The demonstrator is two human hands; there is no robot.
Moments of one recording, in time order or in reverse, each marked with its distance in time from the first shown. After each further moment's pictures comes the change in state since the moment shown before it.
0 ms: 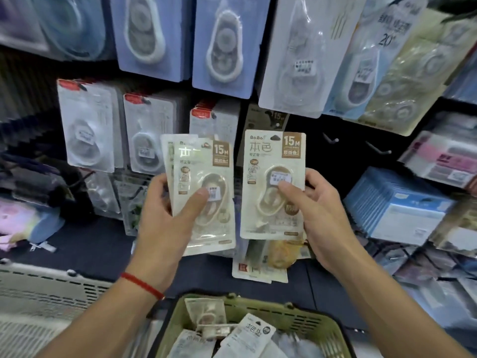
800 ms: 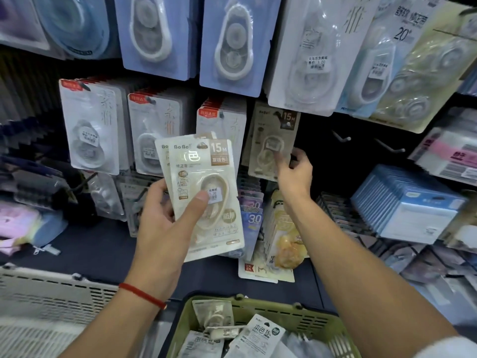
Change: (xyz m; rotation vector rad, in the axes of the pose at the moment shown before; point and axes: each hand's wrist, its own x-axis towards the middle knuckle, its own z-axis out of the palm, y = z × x) left_hand 0.002 -0.001 -0.014 -0.060 -0.008 -0.019; right_hand 0.134 0.070 0.025 -0.288 0.487 -0.064
